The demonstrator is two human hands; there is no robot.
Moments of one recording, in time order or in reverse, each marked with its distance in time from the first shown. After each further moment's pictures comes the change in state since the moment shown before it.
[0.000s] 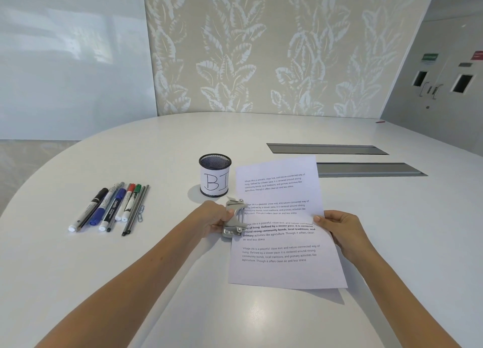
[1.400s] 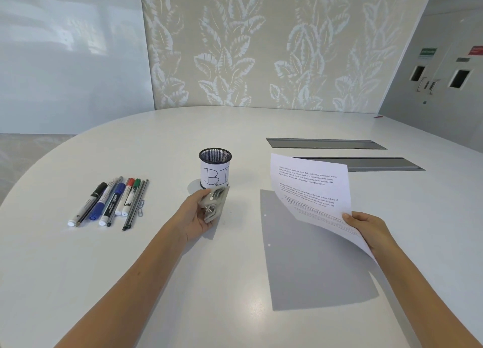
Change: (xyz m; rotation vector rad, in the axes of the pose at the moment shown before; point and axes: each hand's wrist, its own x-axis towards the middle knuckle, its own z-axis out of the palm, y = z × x) left_hand -0.006 -0.016 -0.033 -0.676 -0.100 -0.041; right_hand -0.006 -0.002 -0.046 -0.150 0.199 0.094
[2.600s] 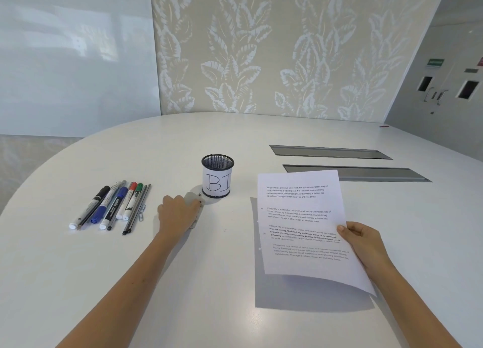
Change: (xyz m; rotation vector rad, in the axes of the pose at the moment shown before) left_hand 0.020 0.014 -0.021 1.512 0.642 0.491; right_hand 0.000 0.010 0.008 0.001 0.000 -0.120
